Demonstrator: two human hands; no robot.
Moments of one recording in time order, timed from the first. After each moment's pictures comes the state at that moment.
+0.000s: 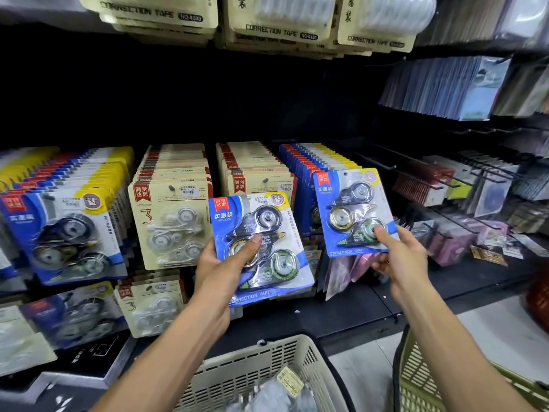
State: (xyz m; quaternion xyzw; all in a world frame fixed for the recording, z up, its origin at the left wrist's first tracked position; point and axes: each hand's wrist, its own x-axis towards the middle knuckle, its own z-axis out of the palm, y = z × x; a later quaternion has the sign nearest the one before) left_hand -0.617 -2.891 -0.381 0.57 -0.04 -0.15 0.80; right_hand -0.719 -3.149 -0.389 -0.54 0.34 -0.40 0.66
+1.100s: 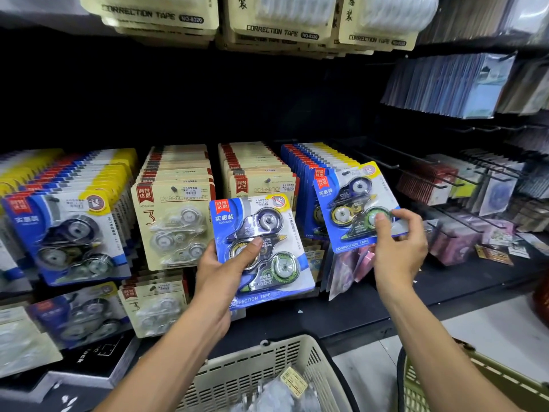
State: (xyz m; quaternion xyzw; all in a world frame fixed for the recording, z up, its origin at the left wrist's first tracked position) left_hand -0.617 -2.889 -0.382 0.57 -0.04 -0.15 0.81; right_hand -0.703 -3.126 -0.389 -0.62 0.34 -0.56 0.43
